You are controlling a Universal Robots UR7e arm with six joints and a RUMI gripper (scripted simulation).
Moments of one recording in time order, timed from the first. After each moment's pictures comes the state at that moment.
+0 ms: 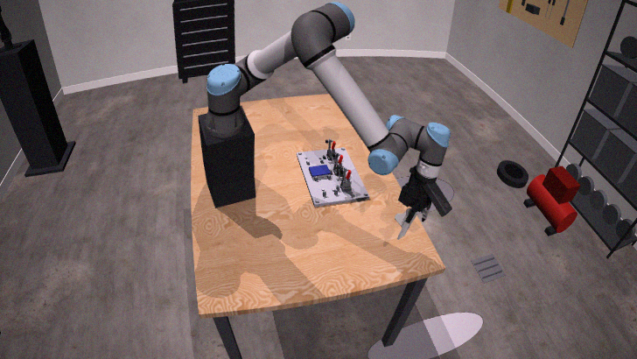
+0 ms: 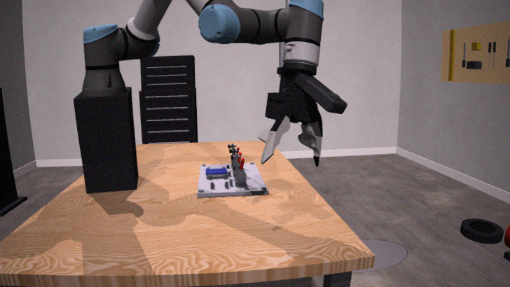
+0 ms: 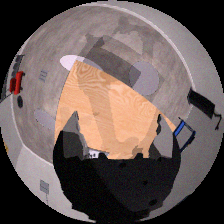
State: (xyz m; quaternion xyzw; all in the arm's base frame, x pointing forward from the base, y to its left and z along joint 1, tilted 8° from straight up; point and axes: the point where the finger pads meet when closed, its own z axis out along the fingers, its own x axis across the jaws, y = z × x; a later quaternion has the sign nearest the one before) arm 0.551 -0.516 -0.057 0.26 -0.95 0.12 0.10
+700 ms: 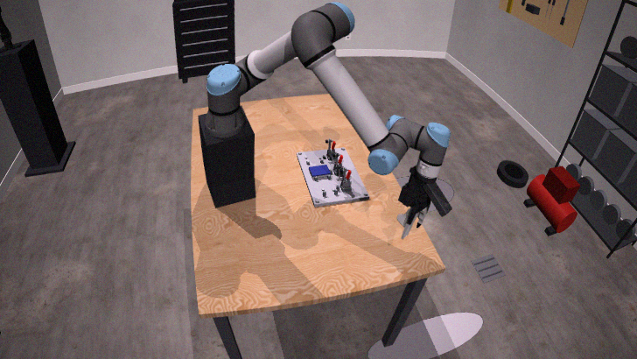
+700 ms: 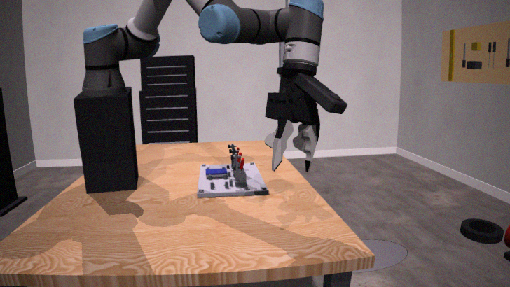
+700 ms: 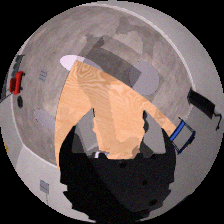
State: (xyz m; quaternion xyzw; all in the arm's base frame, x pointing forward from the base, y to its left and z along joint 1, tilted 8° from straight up) arm 0.551 -0.516 -0.057 0.26 -0.95 0.12 0.10
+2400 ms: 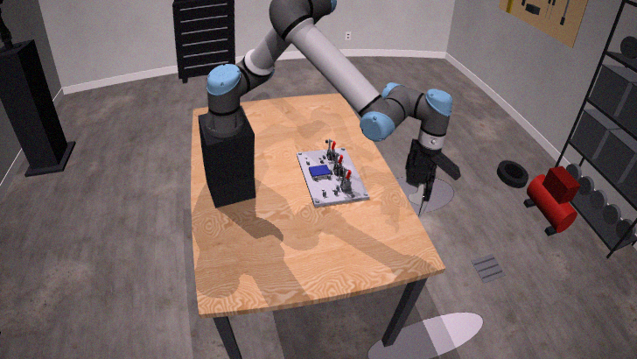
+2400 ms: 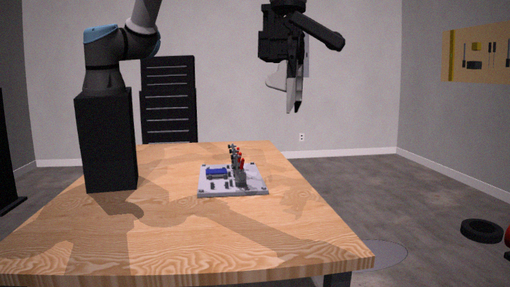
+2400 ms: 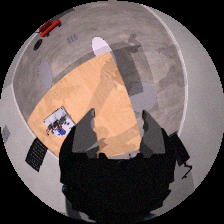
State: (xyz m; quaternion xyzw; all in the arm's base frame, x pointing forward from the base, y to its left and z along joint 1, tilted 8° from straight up) arm 0.548 -0.499 0.063 0.55 -0.83 0.09 0.07
